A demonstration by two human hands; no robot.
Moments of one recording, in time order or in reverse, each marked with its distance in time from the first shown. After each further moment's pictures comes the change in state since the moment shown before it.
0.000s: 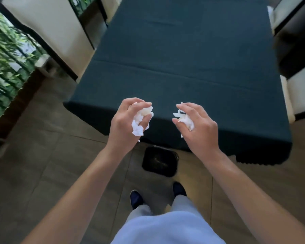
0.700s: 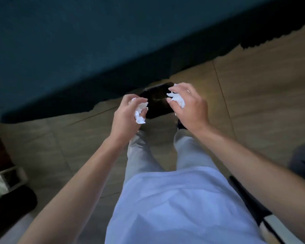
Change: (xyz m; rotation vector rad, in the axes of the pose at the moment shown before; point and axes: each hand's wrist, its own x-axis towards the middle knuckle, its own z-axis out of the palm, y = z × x) left_hand -0.066 -0.163 0.097 0.197 -0.834 -0.146; right_hand -0.150 0.091 0.126 -0.119 0.009 0.649
